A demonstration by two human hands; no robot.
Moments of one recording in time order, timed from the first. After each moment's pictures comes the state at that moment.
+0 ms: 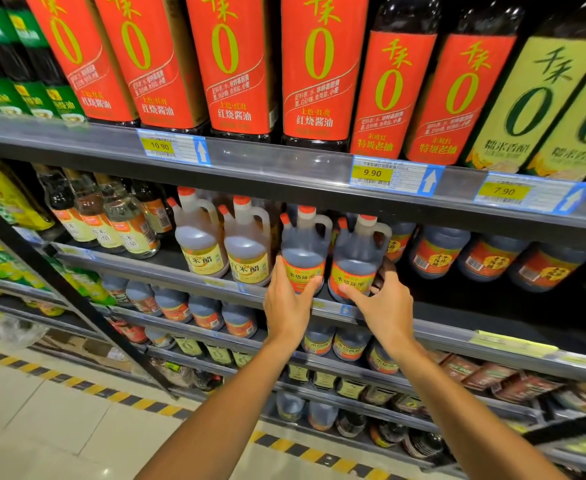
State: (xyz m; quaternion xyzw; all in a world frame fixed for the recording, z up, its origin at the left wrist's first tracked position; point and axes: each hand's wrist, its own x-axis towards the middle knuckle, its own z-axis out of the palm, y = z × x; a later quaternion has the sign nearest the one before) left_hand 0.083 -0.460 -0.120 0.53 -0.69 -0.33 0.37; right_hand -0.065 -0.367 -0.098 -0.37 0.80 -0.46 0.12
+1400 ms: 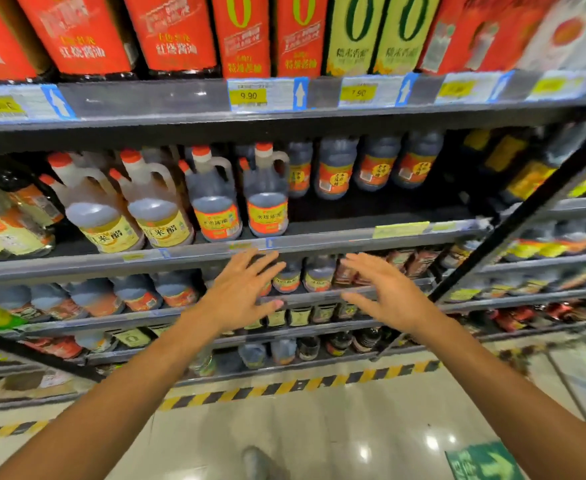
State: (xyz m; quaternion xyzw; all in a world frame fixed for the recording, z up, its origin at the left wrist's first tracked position) left_hand 0.135 -0.412 -0.105 0.08 -1.00 -0.03 -0.01; right_hand -0.068 -0.169 -0.090 -0.54 0.82 -0.18 0.10
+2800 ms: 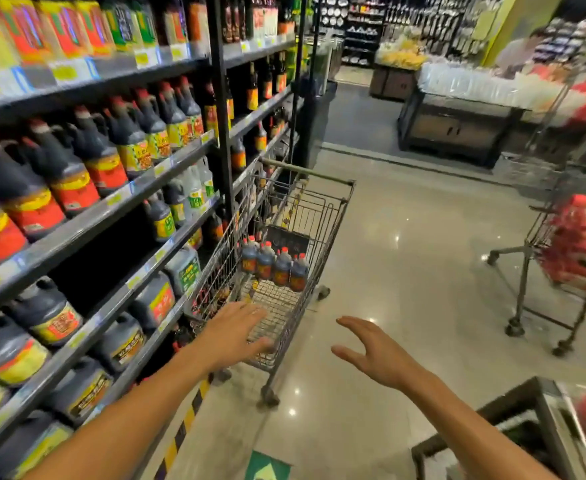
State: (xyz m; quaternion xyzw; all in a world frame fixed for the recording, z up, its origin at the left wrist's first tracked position) left_hand -0.480 0.429 -0.130 -0.40 -0.91 -0.04 -0.13; right_hand -0.314 0.707 -0.113 0.08 0.97 -0.23 0.07
